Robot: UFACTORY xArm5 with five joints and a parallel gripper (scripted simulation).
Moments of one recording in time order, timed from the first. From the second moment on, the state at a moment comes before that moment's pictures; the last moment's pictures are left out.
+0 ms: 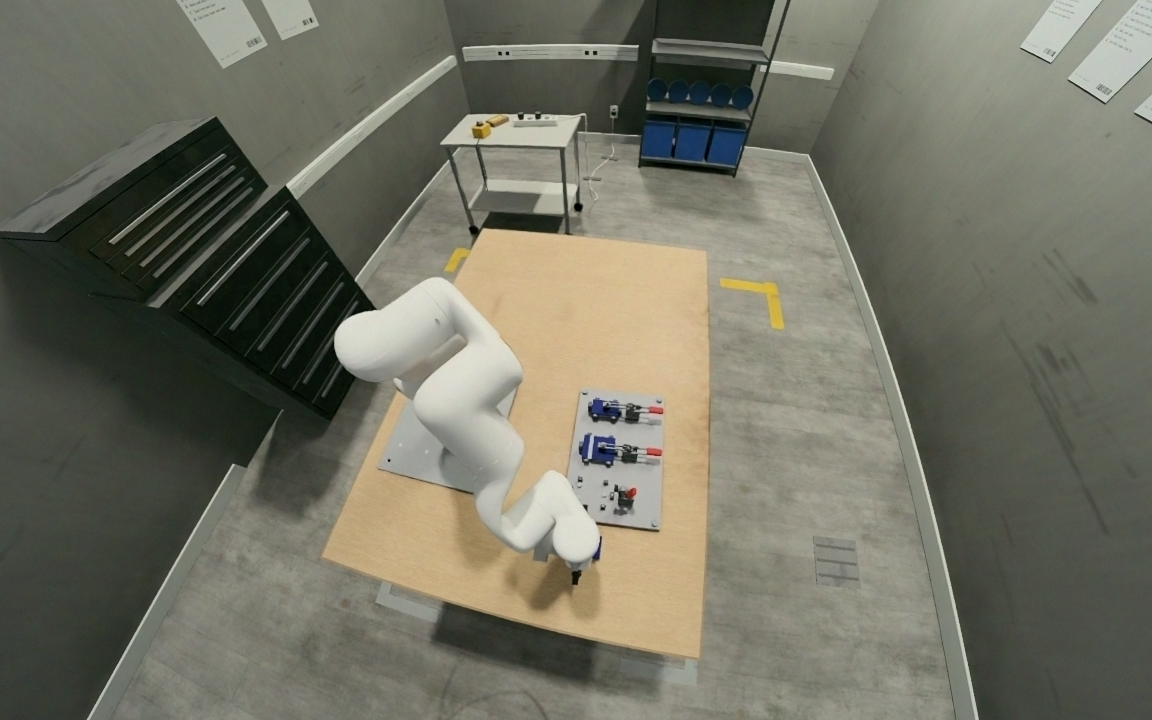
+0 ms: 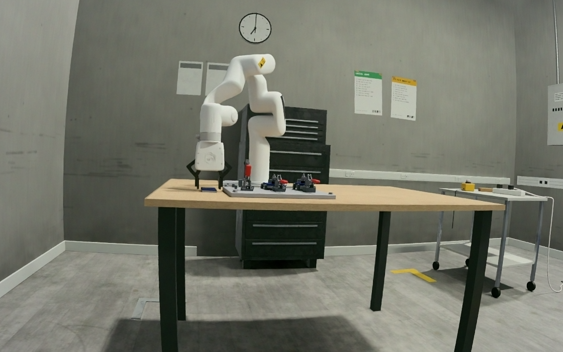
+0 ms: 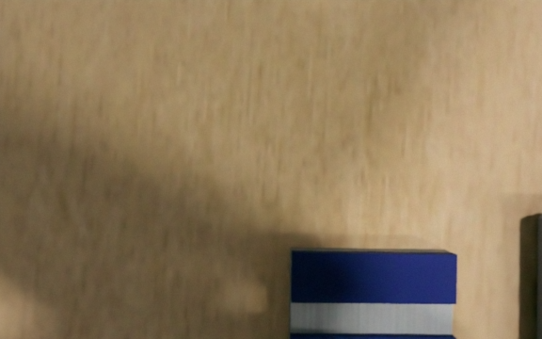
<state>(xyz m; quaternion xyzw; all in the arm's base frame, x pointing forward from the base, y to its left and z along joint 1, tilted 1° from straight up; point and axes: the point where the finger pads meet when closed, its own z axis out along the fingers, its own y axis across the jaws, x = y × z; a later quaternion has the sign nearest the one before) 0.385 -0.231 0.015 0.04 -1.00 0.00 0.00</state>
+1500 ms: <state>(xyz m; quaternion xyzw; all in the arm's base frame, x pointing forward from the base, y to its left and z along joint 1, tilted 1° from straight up) 0.386 -0.230 0.099 0.04 -1.00 0.00 0.00</state>
